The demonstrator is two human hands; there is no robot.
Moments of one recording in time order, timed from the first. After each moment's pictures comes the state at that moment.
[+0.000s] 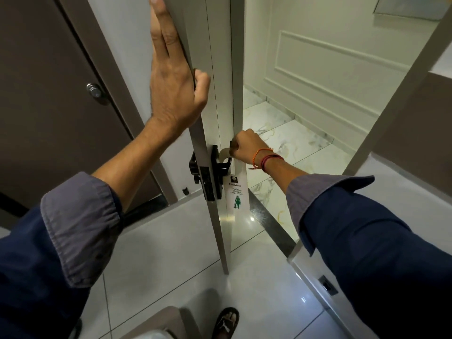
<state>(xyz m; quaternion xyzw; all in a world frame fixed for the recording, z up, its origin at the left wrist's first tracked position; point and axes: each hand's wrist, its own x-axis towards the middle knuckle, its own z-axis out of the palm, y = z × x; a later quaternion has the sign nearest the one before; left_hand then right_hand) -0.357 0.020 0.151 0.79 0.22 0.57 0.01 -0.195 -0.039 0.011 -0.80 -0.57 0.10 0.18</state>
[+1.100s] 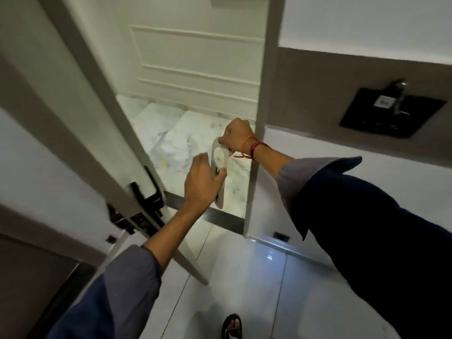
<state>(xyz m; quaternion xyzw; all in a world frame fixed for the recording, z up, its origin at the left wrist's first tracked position) -0.210 -0.073 -0.044 0.92 0.20 0.16 0.29 -0.063 -0.155 0.008 -0.91 -0.20 0.12 0.35</state>
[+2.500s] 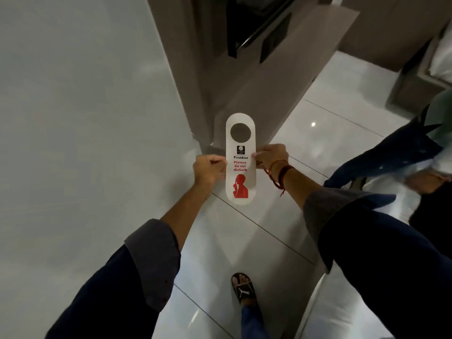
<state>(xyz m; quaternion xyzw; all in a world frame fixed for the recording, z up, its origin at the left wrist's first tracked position) -0.163 -0.899 -0.249 0.78 -0.18 -0.36 0.48 -0.297 -1.025 -0.240 -0.52 0.61 -0.16 0.58</state>
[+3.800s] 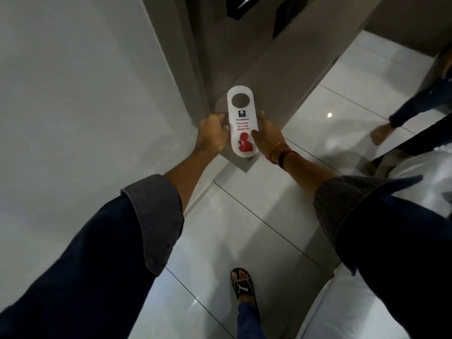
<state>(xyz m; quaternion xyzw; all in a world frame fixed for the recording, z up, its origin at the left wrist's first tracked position) -0.134 -0.982 -0.266 0.85 -0.36 -0.21 0.31 -0.268 -1.066 -0.266 -0.78 0.46 -0.07 0.43</state>
